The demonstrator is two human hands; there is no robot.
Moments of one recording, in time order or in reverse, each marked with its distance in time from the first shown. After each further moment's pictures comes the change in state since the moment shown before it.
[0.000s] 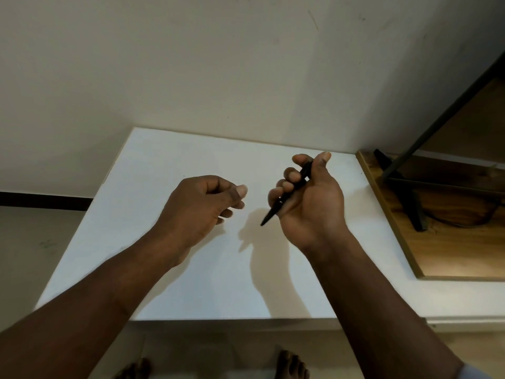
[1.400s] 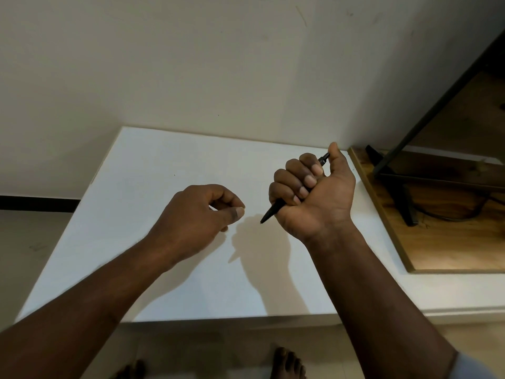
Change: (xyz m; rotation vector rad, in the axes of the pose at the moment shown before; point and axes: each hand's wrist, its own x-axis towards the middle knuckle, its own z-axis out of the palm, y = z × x) left_hand -0.002 -0.008 0.006 0.287 -0.076 0.116; right_hand 0.002 -0.020 -0.009 0.317 -0.130 0.198
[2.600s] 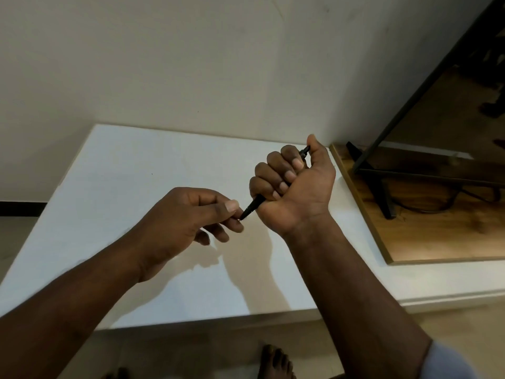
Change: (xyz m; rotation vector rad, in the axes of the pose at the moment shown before) left_hand -0.011 0.018 0.003 -0.294 -0.255 -0.024; right_hand 0.002 0.000 0.001 -0.051 -0.023 -0.061
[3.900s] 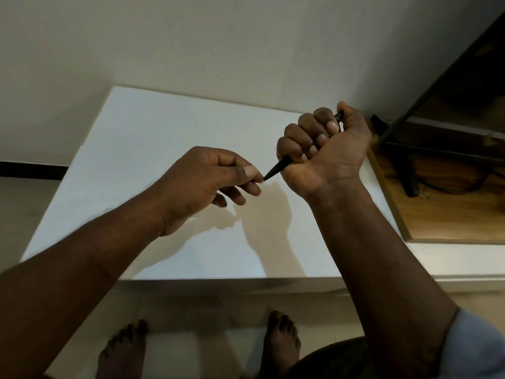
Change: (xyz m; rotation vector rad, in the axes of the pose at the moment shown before) left_hand 0.000 0.002 -0.003 0.051 0.028 -0.002; right_hand -0.001 -0.004 0.003 0.010 0.024 -0.076
